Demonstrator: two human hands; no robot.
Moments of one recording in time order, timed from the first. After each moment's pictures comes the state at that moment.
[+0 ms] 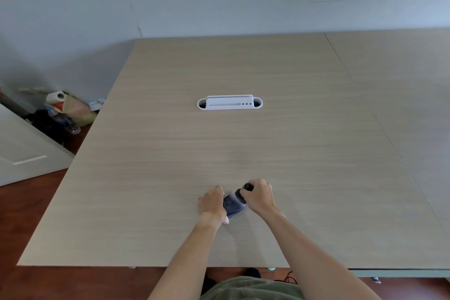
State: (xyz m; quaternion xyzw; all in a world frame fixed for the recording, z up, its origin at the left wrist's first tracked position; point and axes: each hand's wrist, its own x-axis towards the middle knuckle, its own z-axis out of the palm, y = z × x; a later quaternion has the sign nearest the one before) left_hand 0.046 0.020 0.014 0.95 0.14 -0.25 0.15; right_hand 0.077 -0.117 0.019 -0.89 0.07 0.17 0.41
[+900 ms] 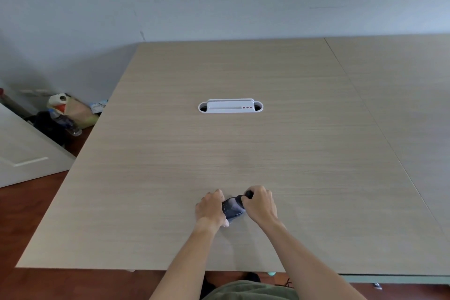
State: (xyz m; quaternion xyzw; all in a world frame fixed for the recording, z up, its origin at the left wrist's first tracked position) left_hand 0.040 0.024 0.016 0.94 0.16 -0.22 0.21; right_hand 0.066 -0.117 0.018 -0.90 0.09 0.17 0.40
